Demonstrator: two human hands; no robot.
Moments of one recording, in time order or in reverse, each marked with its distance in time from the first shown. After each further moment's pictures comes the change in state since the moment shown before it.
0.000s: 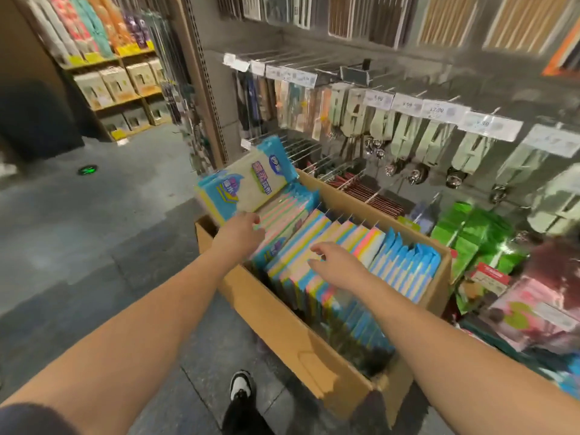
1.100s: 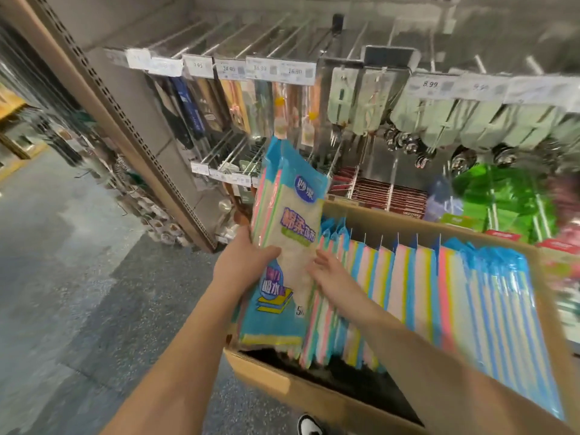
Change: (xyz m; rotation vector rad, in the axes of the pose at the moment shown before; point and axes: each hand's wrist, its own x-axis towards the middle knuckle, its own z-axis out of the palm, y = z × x) left_hand 0.294 -0.097 -0.063 -0.374 -0.309 -0.012; right_hand 0.292 -0.102 0.048 1.016 0.366 0.391
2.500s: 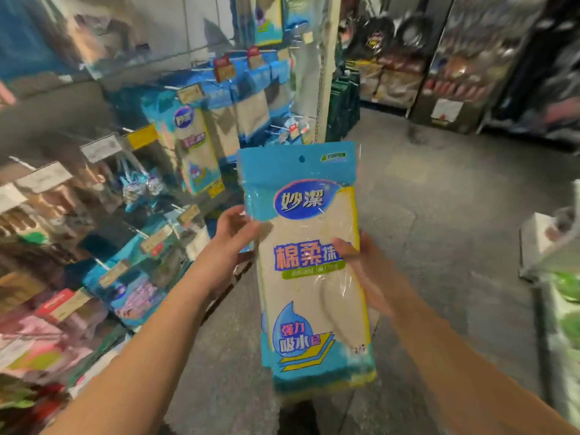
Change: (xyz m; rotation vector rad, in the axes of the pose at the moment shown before) left_hand -0.696 0.487 0.795 -0.258 -1.423 0.736; right_hand -0.795 0.328 -0.788 0.716 1.309 -0.296
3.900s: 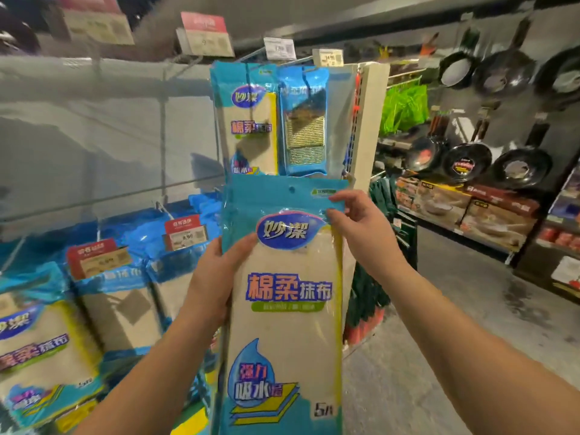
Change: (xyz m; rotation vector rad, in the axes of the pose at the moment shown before) left_hand 0.718 0.171 0.220 -0.265 0.499 0.244; right_hand 0.767 -0.400 -0.198 -0.364 -0.283 -0.719
